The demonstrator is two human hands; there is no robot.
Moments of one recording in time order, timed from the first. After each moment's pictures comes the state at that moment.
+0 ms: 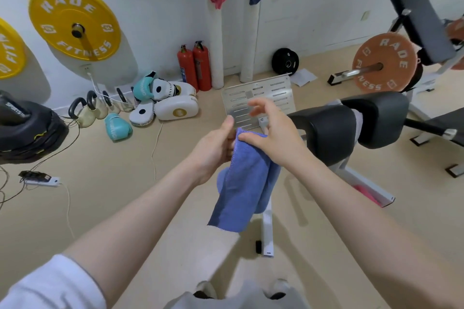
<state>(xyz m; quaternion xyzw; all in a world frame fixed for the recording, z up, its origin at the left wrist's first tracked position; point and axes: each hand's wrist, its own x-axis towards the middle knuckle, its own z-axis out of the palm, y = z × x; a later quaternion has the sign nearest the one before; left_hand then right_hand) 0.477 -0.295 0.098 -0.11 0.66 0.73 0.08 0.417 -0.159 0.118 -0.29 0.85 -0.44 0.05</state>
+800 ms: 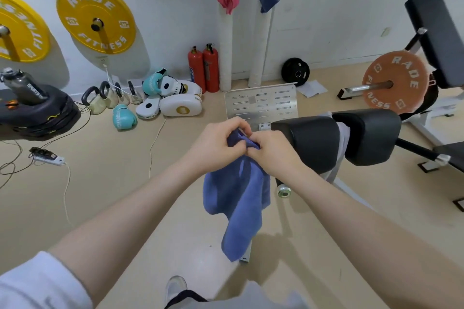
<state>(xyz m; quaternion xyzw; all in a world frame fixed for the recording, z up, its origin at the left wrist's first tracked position) 0.454 -0.191 0.112 -0.03 0.90 0.41 -0.12 0.386 -0.061 0.111 -0.35 0.88 -0.28 0.13</state>
